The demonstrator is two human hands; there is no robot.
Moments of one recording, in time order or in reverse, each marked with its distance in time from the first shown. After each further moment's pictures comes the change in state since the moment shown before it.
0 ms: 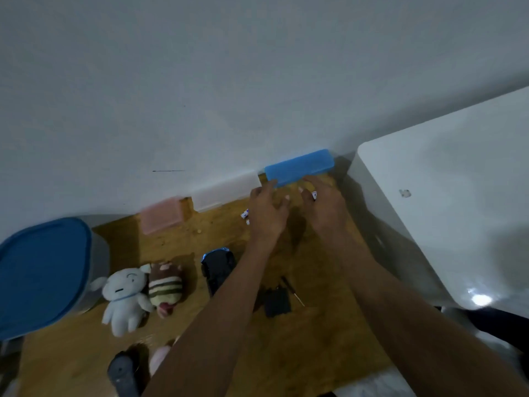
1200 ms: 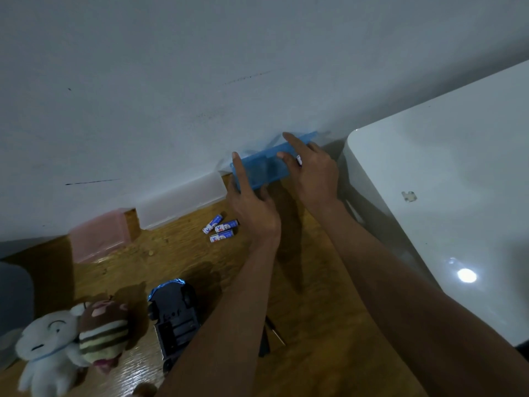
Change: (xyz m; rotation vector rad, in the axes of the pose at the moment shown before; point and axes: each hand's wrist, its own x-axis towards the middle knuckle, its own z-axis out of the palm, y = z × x) left_hand 0.060 -0.027 0.097 -0.047 0.416 0.008; right_hand 0.094 0.023 0.012 -0.048 0.264 -0.308
